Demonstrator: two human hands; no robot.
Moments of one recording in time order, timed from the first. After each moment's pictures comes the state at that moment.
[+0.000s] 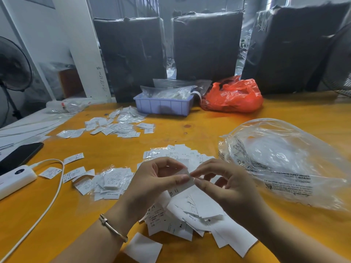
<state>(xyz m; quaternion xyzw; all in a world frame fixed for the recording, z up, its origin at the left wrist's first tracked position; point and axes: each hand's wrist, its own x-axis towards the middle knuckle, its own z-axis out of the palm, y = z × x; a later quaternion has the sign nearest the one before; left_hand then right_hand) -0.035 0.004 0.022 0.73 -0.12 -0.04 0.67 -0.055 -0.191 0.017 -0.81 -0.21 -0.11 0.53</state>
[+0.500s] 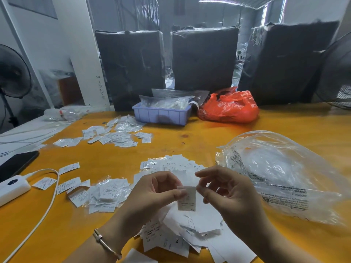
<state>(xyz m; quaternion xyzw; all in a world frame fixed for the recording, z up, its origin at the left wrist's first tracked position) -0.033 0.005 0.019 0.74 -0.14 -0.07 0.65 -0.055 -0.190 0.021 -0.76 -0.17 -0.16 0.61</state>
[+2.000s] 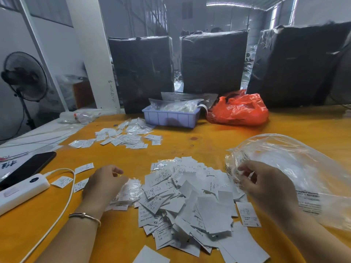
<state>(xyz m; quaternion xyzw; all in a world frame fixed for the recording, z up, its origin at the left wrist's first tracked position) 0.024 0.119 -0.001 0.93 0.20 0.13 0.29 -0.014 -0.239 0.009 -0.92 -0.05 -0.29 0.25</state>
